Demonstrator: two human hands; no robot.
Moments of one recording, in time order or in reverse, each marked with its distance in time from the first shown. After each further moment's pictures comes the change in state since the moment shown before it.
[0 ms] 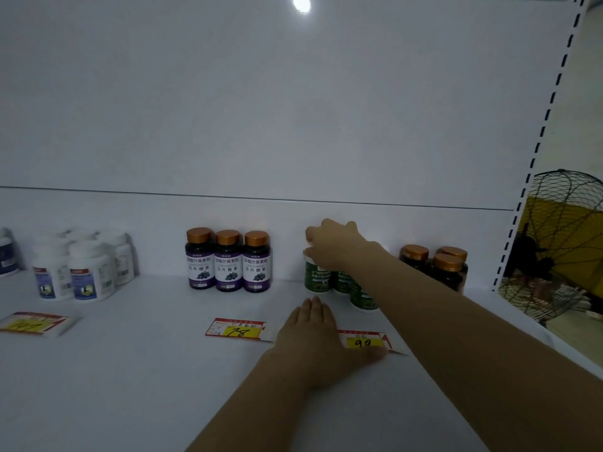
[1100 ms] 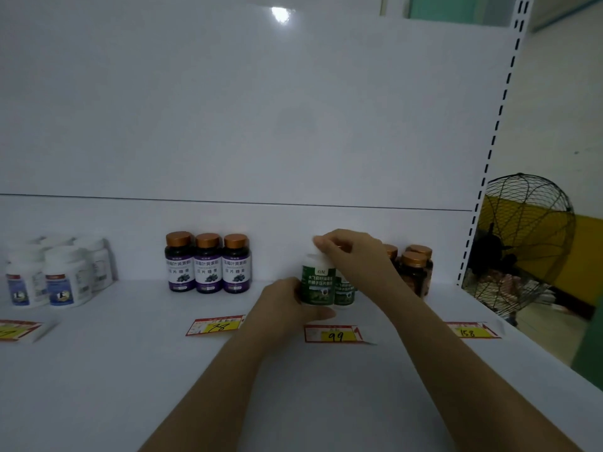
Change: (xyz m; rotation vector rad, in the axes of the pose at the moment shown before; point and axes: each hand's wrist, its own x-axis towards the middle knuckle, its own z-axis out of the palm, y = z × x) left_hand -0.003 -0.007 -0.031 -0.626 0.277 0.095; right_hand -0.089 0.033 0.002 0.901 0.392 0.122
